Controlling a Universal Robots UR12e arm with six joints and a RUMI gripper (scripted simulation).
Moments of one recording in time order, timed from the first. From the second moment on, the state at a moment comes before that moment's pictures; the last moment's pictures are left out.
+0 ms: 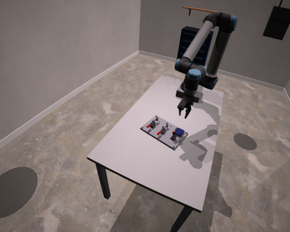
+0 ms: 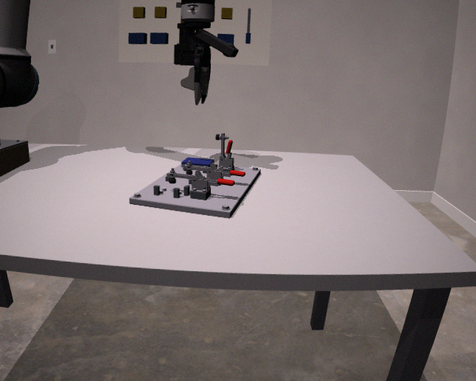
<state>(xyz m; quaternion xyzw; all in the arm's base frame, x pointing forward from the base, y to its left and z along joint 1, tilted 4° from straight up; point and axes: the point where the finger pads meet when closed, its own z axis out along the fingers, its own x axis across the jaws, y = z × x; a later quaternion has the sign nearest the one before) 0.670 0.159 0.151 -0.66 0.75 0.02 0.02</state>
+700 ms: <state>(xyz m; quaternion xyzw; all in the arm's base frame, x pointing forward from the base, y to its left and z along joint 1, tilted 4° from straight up) 0.670 0.159 0.151 -0.66 0.75 0.02 0.02</state>
